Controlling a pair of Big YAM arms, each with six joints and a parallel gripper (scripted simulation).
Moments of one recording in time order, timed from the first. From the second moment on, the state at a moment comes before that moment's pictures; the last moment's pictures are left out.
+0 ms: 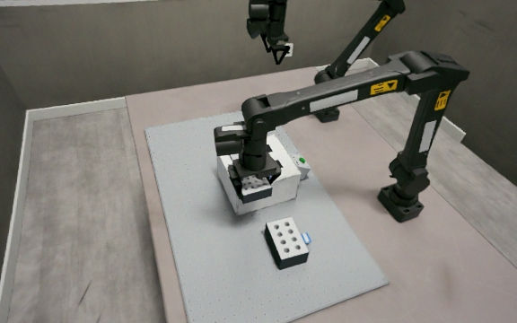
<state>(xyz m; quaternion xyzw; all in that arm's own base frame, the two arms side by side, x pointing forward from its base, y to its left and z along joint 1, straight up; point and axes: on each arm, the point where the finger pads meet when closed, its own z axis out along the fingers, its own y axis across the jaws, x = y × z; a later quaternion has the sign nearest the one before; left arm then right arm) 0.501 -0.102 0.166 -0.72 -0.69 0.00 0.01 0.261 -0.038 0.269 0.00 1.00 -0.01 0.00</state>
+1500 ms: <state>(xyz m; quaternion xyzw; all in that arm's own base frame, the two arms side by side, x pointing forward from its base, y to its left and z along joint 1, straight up) 0.449 -0.204 0.162 -0.72 -0.69 0.01 0.01 0.262 -0.038 0.271 0.00 1.00 -0.01 0.01</state>
